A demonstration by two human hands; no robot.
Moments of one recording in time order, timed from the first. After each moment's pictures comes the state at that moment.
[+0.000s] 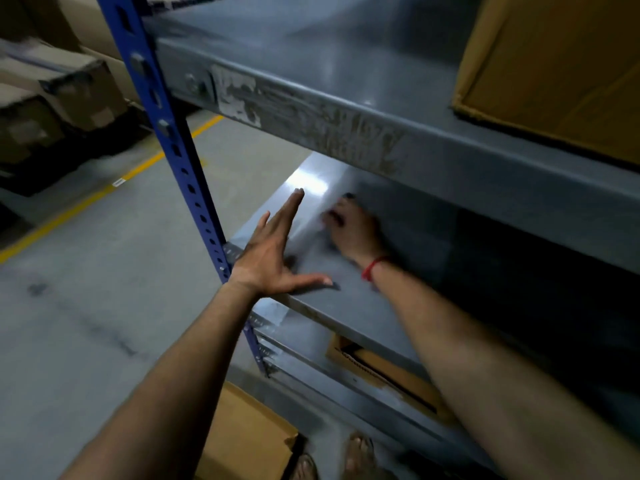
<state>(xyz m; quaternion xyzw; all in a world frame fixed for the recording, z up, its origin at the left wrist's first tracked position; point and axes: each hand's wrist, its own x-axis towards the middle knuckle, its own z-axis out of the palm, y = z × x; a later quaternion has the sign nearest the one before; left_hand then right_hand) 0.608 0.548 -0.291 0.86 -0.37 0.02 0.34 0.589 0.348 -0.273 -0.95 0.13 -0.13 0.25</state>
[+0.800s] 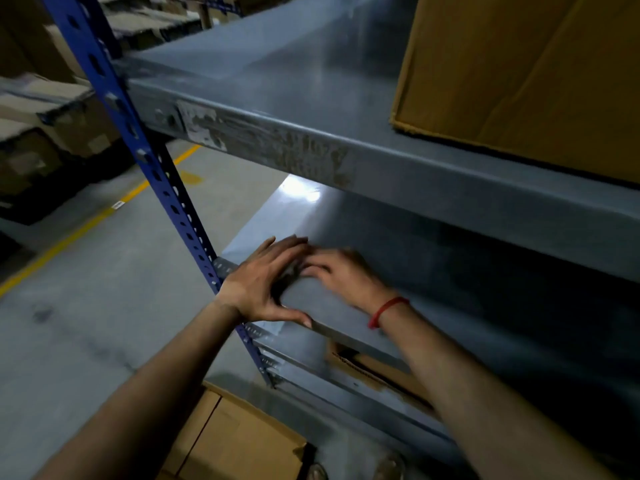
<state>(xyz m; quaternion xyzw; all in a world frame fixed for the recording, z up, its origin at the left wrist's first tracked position) 0.611 0.558 -0.305 0.83 -0.51 0.01 0.22 0.536 0.363 -0.282 -0.95 -0.07 -0.03 0.31</state>
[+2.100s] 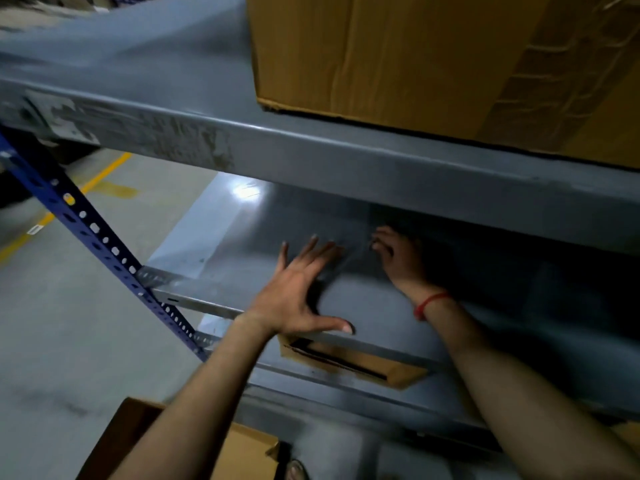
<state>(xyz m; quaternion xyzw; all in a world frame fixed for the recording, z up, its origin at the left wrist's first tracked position) 0.527 0.440 -0.298 0.79 -0.56 -0.04 0.24 0.449 0.199 -0.307 -0.94 0.23 -0.17 0.20</state>
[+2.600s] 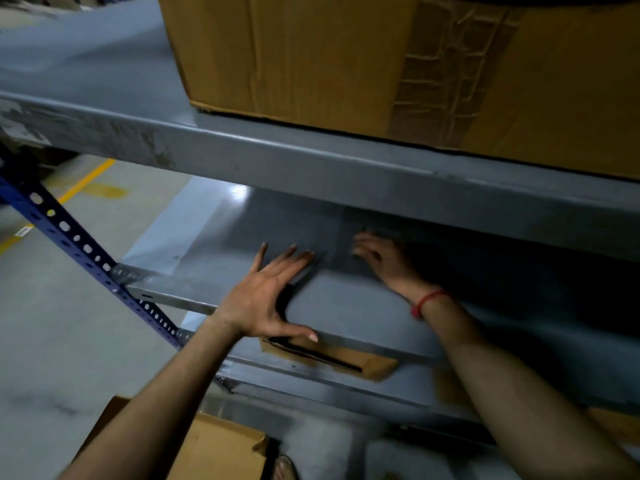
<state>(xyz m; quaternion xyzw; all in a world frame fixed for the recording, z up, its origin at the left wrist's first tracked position) 0.516 0.446 -0.303 0.78 -0.59 -0.01 0.19 0.409 0.184 -0.301 -0.95 0.11 -0.12 0.27</state>
